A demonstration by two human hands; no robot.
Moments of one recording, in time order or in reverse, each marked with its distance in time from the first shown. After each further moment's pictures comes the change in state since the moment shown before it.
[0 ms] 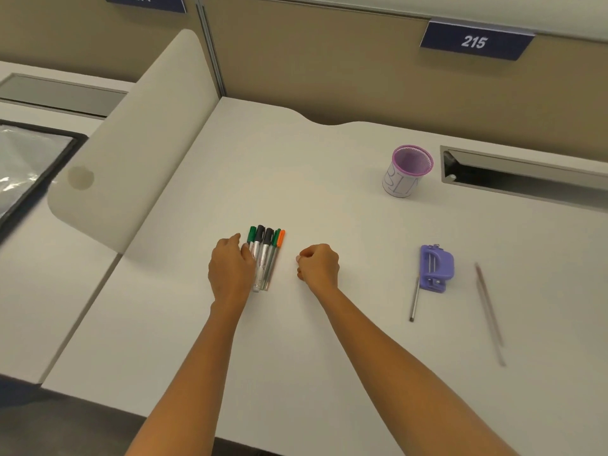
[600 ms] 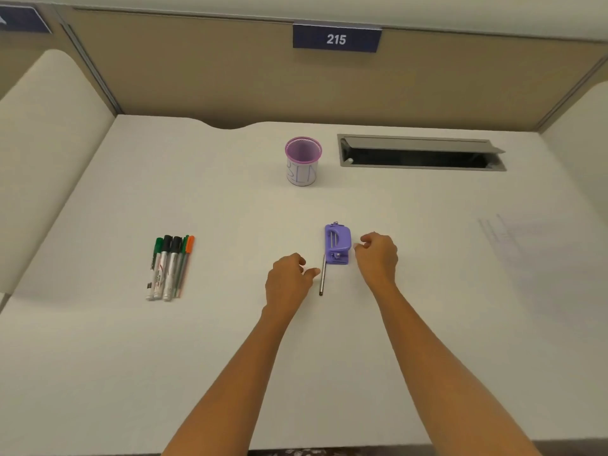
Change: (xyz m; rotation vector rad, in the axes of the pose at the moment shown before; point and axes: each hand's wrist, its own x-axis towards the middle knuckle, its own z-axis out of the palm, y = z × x) left_hand -0.147 0.160 0.113 -0.050 -0.540 0.227; right_hand -0.005 0.117 -0.245 -0.159 0.478 0.019
